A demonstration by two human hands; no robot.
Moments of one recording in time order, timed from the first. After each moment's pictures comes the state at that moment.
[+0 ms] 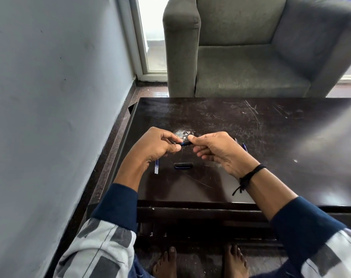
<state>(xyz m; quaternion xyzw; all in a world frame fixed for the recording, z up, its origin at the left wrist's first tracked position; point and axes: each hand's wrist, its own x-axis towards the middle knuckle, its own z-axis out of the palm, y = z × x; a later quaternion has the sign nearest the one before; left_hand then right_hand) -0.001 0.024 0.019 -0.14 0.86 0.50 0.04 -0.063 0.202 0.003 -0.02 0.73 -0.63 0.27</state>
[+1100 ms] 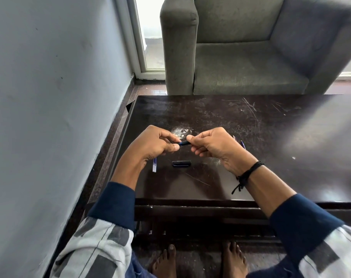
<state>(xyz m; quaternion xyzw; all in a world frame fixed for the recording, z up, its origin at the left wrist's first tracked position) -0.001 0.024 0.020 -0.13 0.87 0.48 0.04 -0.070 0.204 -0.004 -0.07 0.75 -0.60 0.25</state>
